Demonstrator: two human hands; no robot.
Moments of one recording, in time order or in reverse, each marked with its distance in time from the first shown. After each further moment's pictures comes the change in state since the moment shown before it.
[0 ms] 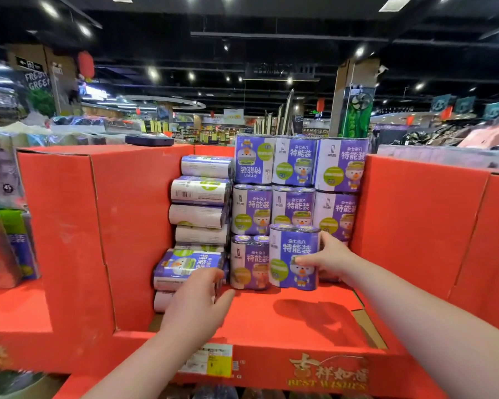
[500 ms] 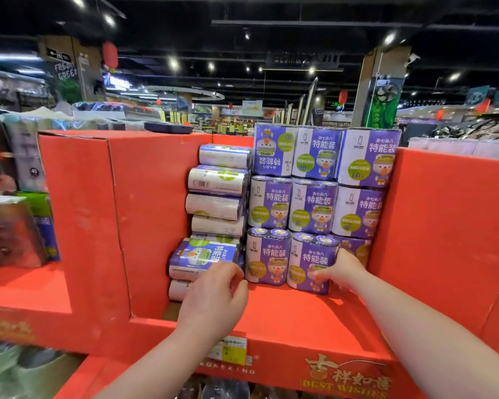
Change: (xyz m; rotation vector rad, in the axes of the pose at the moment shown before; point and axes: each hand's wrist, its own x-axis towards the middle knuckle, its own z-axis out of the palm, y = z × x) left_hand -0.004 -0.002 0.004 0.016 0.121 0.126; right_hand 0.049 0.060 0.016 -0.360 0.113 0.185
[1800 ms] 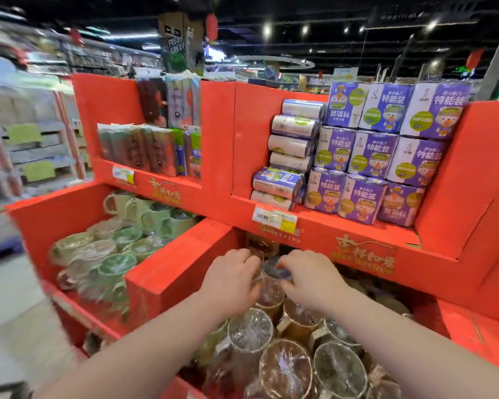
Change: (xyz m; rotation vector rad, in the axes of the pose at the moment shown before) left_hand -0.204 -0.003 -0.049 0.631 -0.276 0.037; right_hand -0.299 -0.015 0.049 -0.725 -0.218 -1.011
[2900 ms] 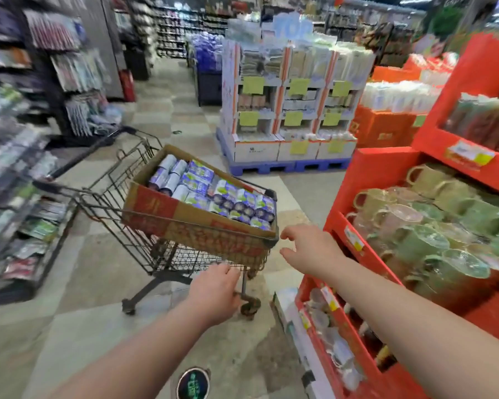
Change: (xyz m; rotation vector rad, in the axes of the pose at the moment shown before) left_hand -0.550 -0.274 -0.058 0.025 -0.278 -0.997; right_hand 0.016 -0.584 0.019 0.197 -0.180 -0.663
